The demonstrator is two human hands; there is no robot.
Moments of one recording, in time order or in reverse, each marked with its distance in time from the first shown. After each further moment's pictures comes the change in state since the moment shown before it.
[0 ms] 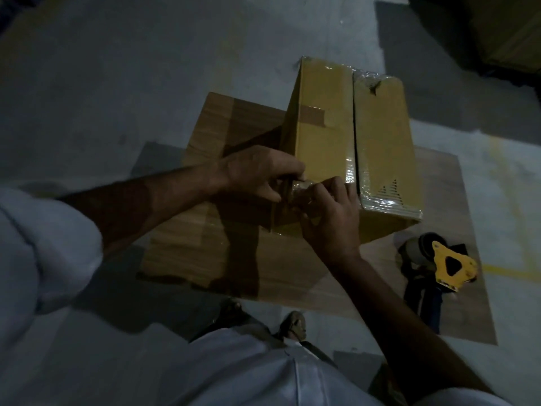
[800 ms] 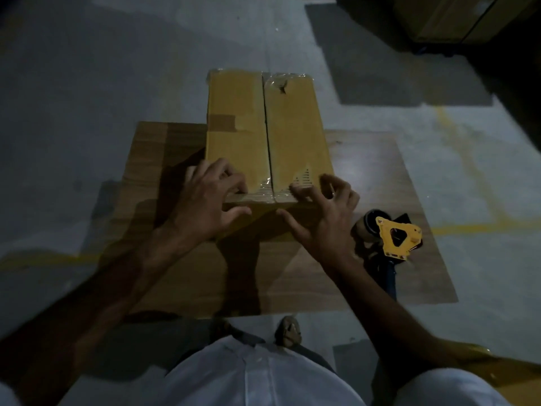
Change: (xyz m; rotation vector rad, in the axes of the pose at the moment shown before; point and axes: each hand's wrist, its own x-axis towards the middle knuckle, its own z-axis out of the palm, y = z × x) left_hand 0.033 0.073 0.061 0.286 0.386 -0.261; right_hand -0.039 0.100 -0.056 0.061 0.084 0.327
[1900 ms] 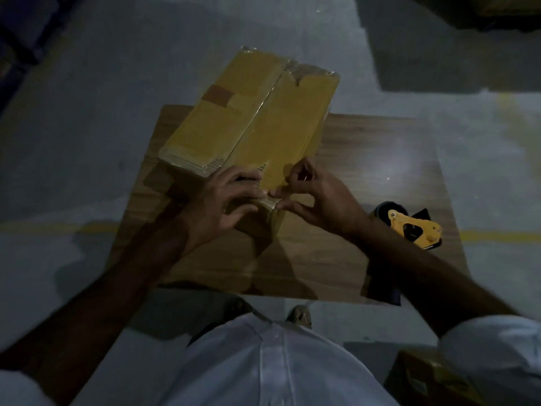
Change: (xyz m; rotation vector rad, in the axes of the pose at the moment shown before) left_hand -0.026 0.047 0.015 -0.235 -0.037 0.061; right_hand 0.042 0.042 -0.017 0.281 -0.315 -0.671
